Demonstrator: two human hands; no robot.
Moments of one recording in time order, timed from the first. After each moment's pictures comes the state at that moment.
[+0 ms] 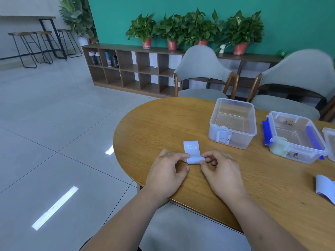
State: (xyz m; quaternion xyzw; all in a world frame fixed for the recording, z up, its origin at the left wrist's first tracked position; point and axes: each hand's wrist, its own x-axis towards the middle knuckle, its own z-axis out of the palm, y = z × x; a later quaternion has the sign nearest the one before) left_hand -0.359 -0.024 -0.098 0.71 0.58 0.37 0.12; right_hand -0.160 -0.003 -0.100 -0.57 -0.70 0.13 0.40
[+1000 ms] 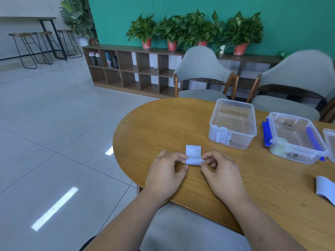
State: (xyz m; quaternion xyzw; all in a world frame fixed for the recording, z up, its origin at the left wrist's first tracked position) left_hand -0.358 -0.026 -0.098 0.69 0.59 0.39 0.12; right_hand -0.161 -0.007 -0.094 -0.57 -0.70 0.15 0.40
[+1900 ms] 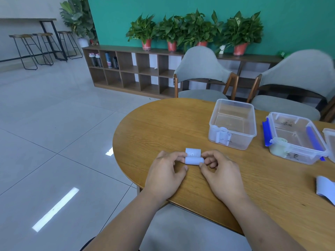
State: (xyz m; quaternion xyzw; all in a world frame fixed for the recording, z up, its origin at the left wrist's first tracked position) left_hand -0.359 -0.026 -0.096 0.69 0.60 0.39 0.14; right_hand -0.160 -0.006 -0.096 -0.56 -0.69 0.17 0.42
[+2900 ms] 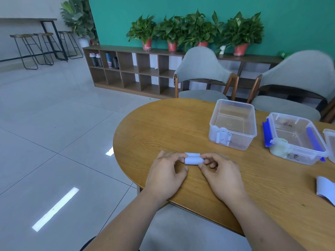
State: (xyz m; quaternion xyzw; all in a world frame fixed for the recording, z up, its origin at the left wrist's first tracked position) left_hand -0.359 -0.025 -0.096 0.70 0.59 0.38 0.13; right_hand -0.157 0.000 -0.103 -0.56 -0.70 0.17 0.41
